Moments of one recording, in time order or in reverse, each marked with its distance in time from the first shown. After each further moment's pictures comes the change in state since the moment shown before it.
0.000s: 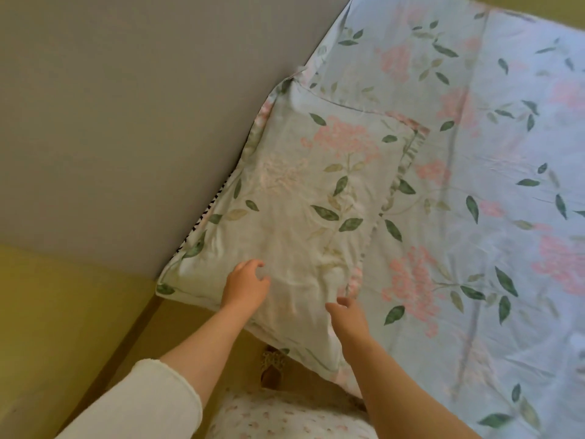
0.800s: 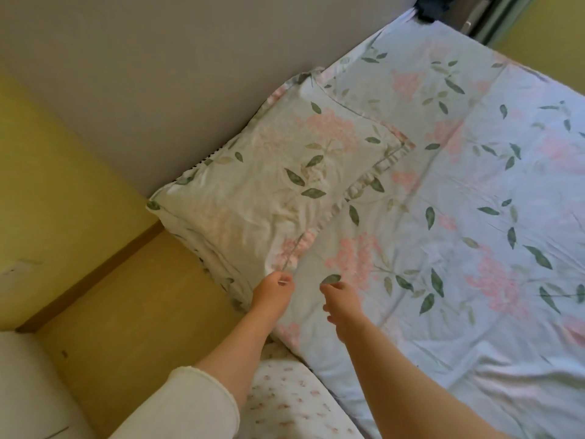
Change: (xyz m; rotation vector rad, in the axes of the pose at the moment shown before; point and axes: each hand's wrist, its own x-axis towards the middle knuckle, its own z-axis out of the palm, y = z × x) left_hand -0.169 0.083 0.159 -0.583 0.019 -0.250; right_hand -0.049 0.065 -0.157 -0.204 -0.113 -0.158
